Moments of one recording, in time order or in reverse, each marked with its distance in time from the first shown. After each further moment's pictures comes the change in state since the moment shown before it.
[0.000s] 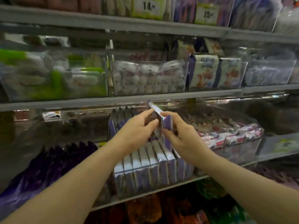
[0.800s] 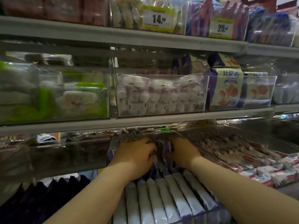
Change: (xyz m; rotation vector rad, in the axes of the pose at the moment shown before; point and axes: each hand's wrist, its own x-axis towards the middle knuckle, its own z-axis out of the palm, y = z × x) left_hand 0.072 -0.092 -0.027 1.094 -0.032 0.160; right_hand 0.121 0.096 0.055 -0.519 -0.190 0.285
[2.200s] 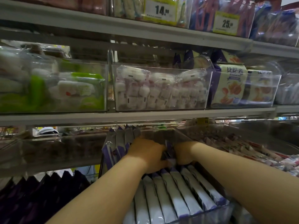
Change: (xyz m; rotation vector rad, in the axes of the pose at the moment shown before) left_hand 0.026 0.028 0.010 0.102 -0.209 0.086; right_hand 0.003 -0.005 -0.019 -0.453 -0.493 0.051
